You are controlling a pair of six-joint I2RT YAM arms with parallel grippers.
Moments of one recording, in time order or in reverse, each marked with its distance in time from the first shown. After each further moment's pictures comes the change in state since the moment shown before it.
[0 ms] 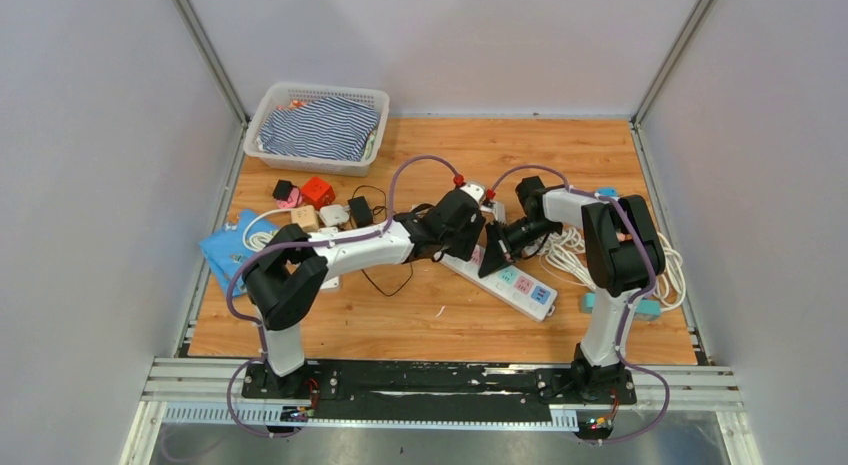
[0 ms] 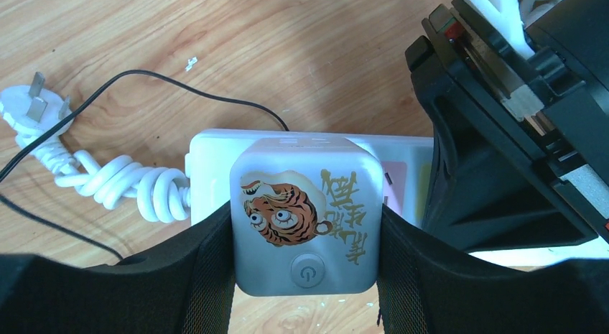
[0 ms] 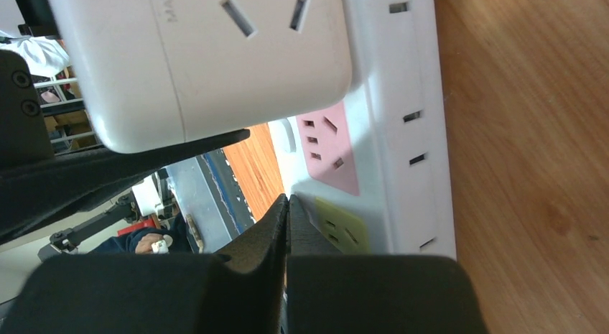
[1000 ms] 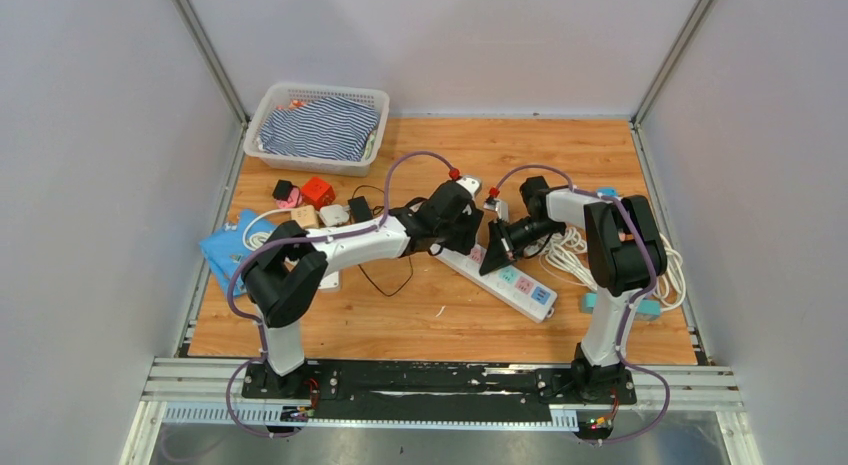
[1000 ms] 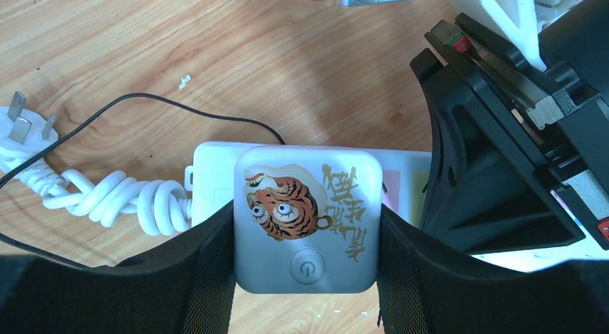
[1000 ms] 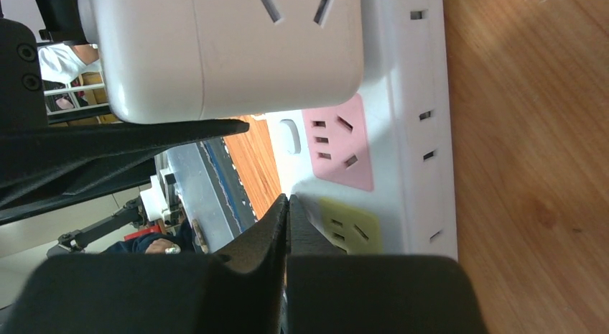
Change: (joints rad) left arm 0.033 0.010 0.010 0.021 0.071 -0.003; right arm -0.020 -0.001 -0.010 0.018 -0.032 0.001
